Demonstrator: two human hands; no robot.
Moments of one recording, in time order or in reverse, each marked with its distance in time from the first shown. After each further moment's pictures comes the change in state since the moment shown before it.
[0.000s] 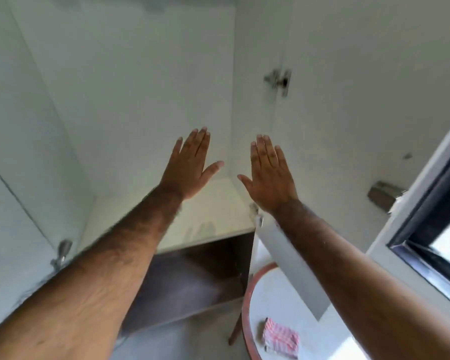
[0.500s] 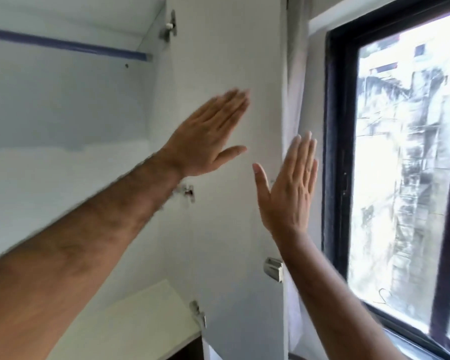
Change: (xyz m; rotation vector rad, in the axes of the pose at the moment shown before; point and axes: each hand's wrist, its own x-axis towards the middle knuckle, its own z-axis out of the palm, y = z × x) left_hand 0.165 0.199 -0.260 0.176 0.753 0.817; right_hand -0.018 0.143 -0.223 0.145 0.833 0.612
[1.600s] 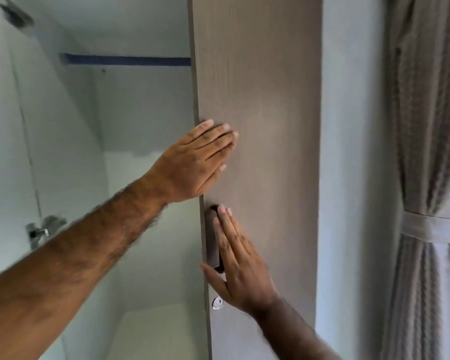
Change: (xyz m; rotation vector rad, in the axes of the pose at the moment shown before) left_hand -0.198 -0.153 -0.083 0.524 -0.358 -0.009; right_hand -0.160 -0.209 0.144 0.676 -0.337 -0.702
